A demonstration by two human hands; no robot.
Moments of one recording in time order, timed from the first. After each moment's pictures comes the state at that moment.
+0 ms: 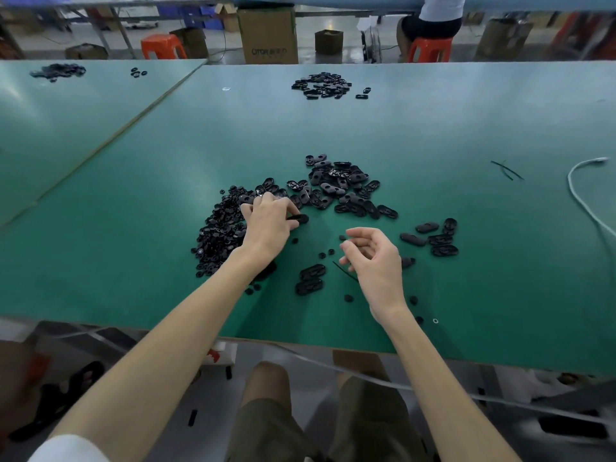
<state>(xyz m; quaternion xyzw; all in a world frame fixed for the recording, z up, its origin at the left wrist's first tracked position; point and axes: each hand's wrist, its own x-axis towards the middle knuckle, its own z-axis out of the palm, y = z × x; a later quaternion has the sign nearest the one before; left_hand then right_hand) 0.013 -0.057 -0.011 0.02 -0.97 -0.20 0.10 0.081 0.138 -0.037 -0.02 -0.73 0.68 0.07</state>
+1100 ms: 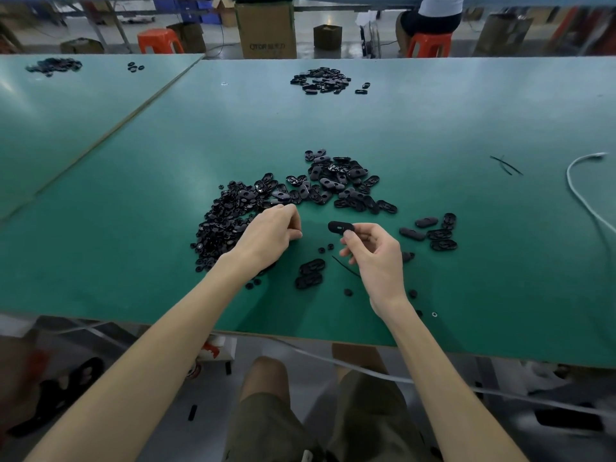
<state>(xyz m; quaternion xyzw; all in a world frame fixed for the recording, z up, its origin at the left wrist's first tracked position) 0.042 -0.063 0.001 -0.08 -0.97 -0.23 0.00 0.080 0.138 -0.039 -0.02 -0.70 0.71 0.08</state>
